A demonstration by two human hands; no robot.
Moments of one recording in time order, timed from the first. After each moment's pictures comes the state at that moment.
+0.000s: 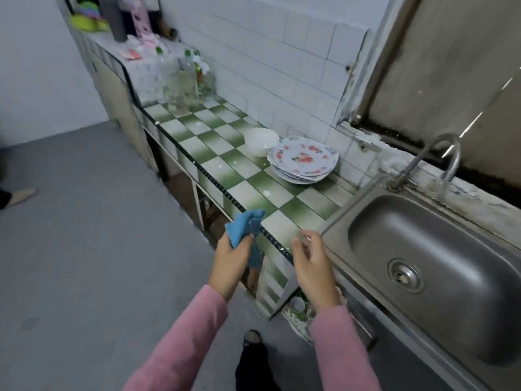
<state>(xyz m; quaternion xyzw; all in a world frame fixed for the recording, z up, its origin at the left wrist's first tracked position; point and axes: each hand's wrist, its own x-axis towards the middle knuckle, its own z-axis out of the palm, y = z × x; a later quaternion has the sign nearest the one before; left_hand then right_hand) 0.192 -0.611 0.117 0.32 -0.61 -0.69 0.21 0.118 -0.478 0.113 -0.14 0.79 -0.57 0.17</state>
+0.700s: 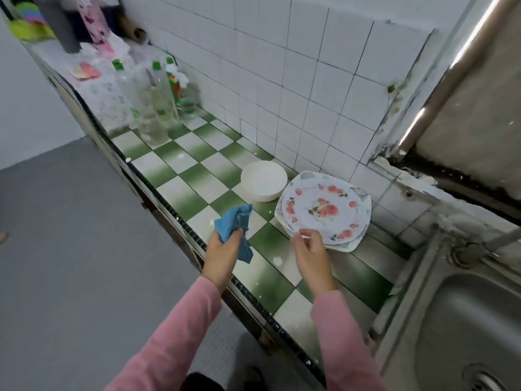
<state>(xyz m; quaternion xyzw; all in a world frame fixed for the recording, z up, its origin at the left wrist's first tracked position) -0.076 -0.838 0.096 0.38 -0.62 -0.66 0.18 -0.161 -0.692 0.070 -0.03 0.78 -0.57 0.23</state>
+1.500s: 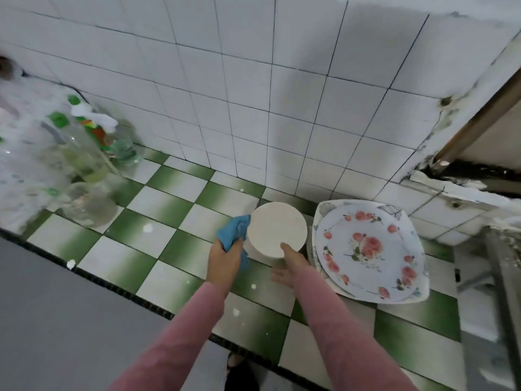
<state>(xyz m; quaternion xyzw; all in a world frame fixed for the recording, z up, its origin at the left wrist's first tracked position) -0.274 -1.066 0.060 0.31 -0.71 -0.63 0.00 -0.330 -0.930 -0.018 0.40 0.53 -0.67 0.33</state>
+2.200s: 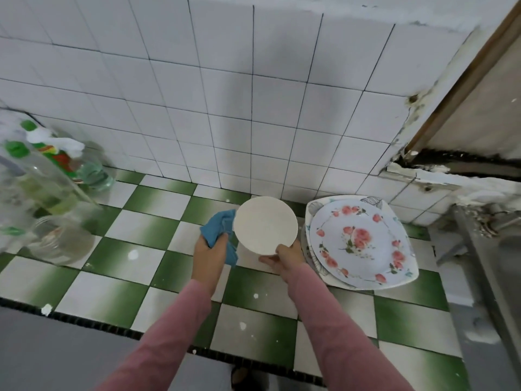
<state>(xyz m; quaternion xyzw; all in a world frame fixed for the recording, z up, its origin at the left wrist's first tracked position) -0.302 -1.114 0.063 0.25 -0.67 -0.70 -0.03 -0.333 -0.959 0.005 0.38 0.47 -0.78 0.16</state>
